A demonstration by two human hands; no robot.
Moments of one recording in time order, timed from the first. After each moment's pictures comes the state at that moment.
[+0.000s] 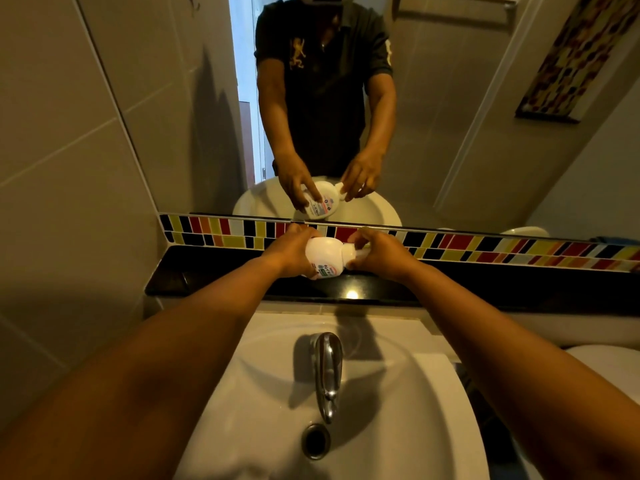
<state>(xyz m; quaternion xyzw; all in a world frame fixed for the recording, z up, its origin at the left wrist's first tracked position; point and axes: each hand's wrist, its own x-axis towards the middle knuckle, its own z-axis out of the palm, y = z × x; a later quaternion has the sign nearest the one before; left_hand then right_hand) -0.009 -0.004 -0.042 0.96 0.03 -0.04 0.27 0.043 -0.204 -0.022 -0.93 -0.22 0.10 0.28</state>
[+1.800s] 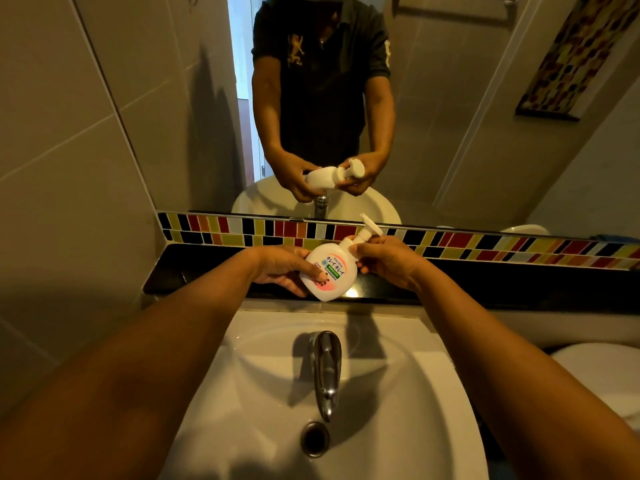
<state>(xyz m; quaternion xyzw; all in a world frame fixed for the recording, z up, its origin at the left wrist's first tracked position) -0.013 0.014 -0.044 0.73 0.08 -0.31 0.60 0.041 -0.217 -0.028 -0.70 -0.07 0.30 0.64</state>
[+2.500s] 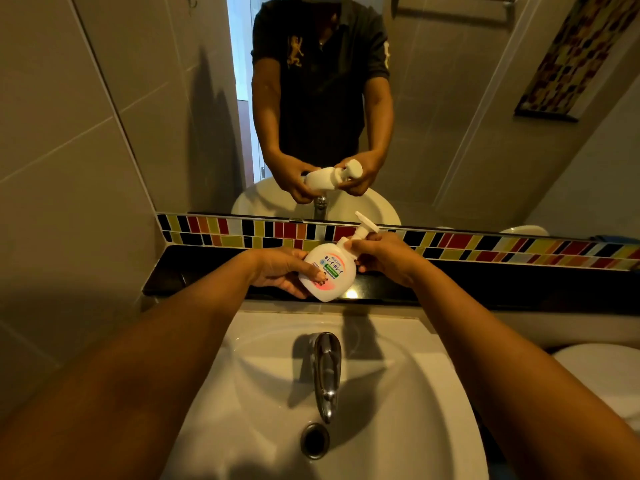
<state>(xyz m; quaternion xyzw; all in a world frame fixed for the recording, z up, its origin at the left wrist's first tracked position) -0.016 0.014 -0.044 0.71 0.10 -0.30 0.62 0.043 -0.210 -0.023 -0.76 -0.09 0.26 0.59</state>
